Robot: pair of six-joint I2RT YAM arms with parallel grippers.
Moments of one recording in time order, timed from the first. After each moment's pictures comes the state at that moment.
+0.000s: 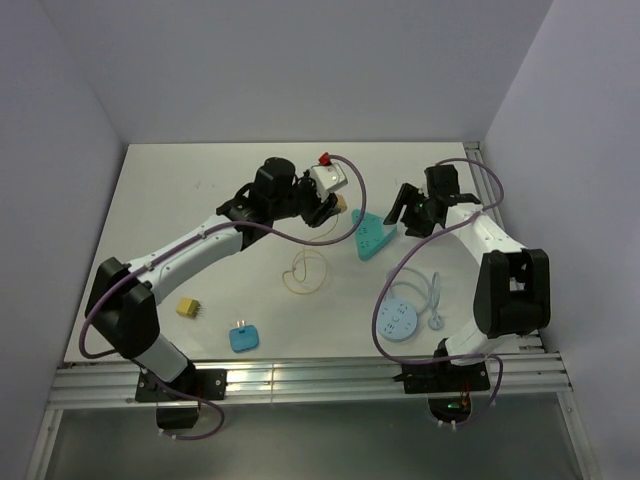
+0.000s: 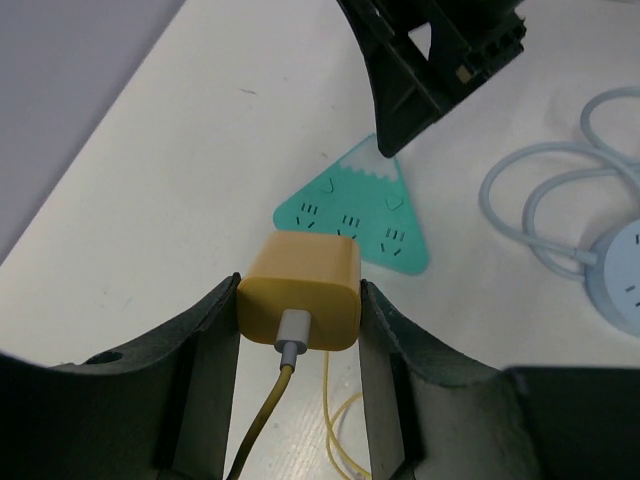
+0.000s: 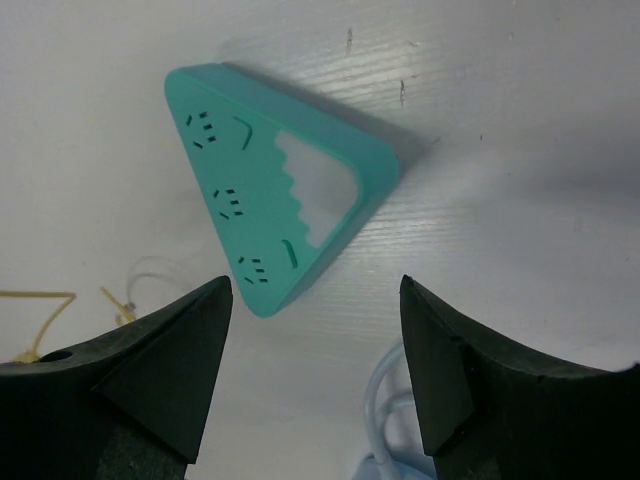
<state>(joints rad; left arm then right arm) -0.72 1.56 1.29 -0.05 0.30 0.28 0.06 1.56 1.07 -0.48 -0.24 0.47</state>
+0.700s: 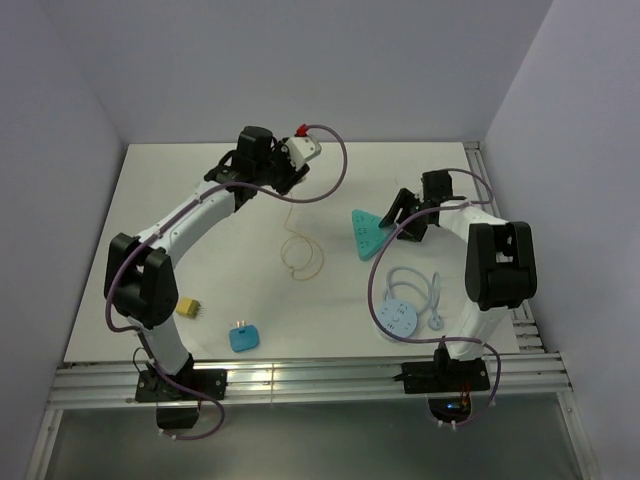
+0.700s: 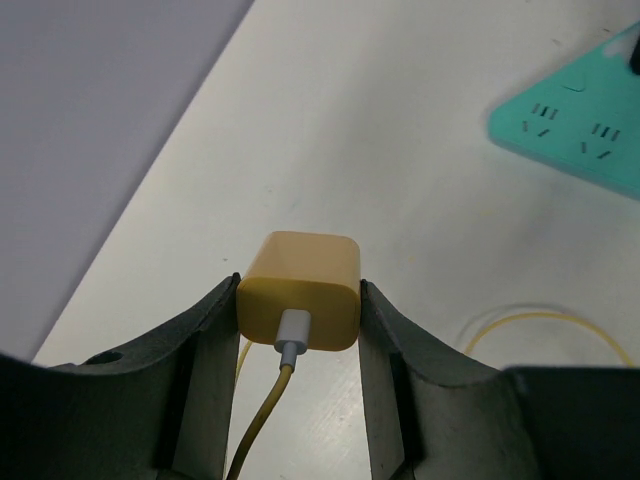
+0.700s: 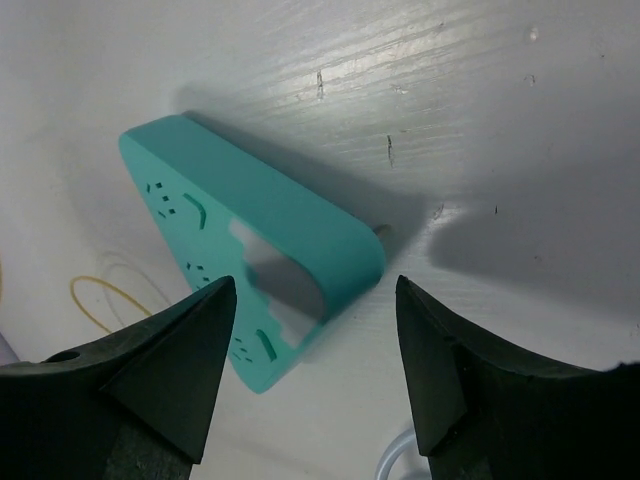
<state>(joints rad) -0.51 1.77 1.52 -0.25 0.25 0.51 0.02 1.75 1.06 -0.32 -0.33 0.57</state>
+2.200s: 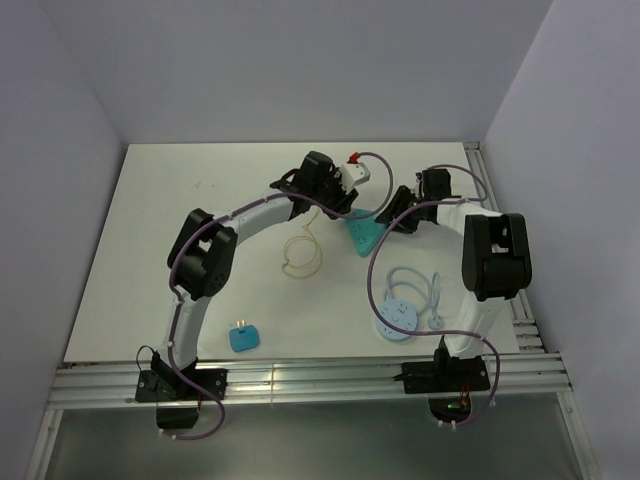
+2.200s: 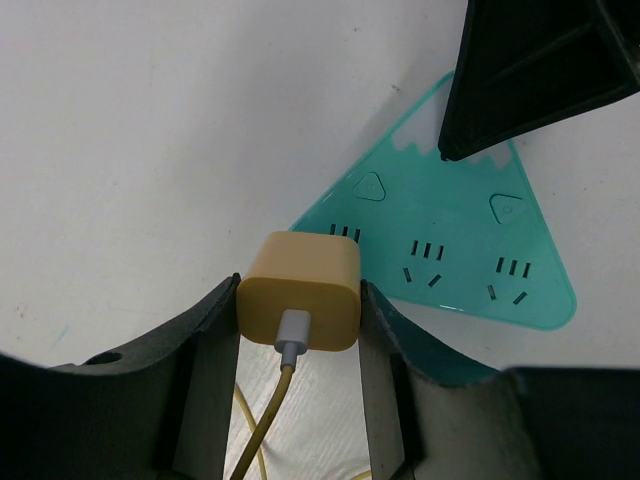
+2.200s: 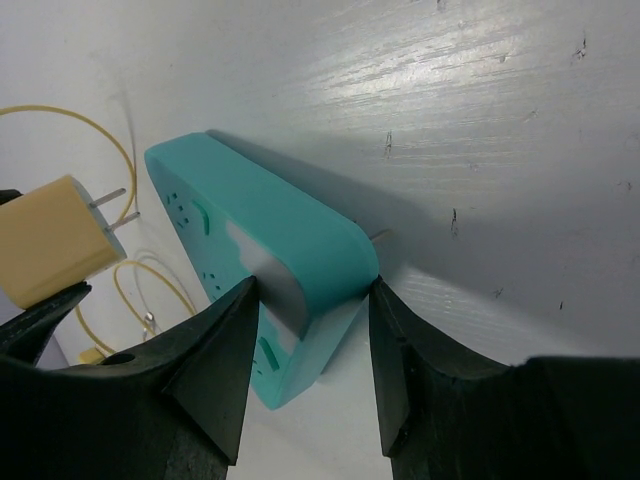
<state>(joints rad) -0.67 2.16 1.72 -0.17 0.30 0.33 0.01 1.84 1.09 -0.20 -0.46 0.55</state>
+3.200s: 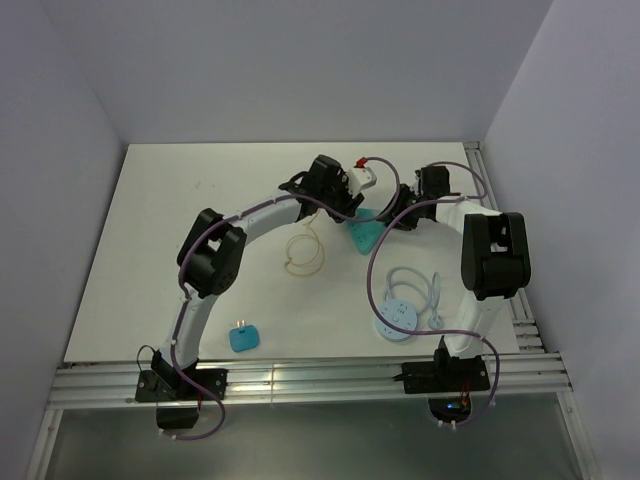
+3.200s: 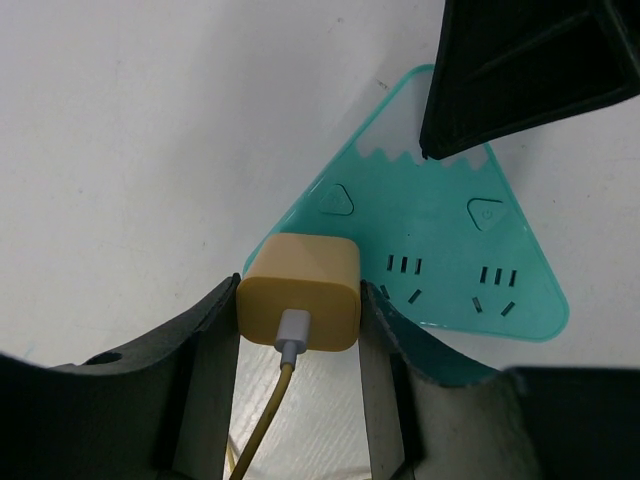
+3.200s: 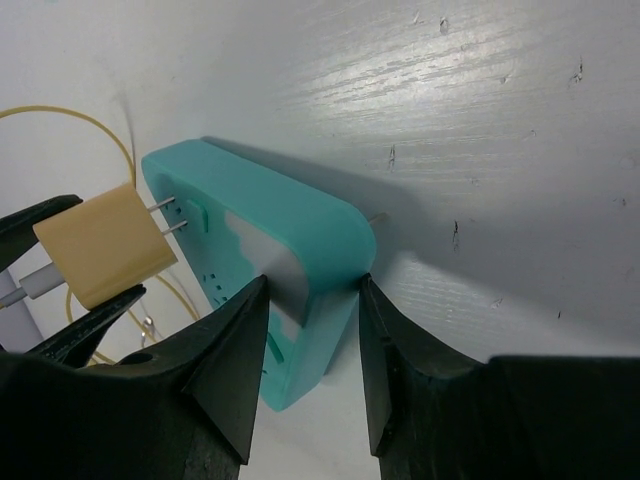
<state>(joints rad) -0.70 2.22 1.76 -0.17 0.27 0.33 0.02 1.85 1.12 -0.22 -0.43 0.54</state>
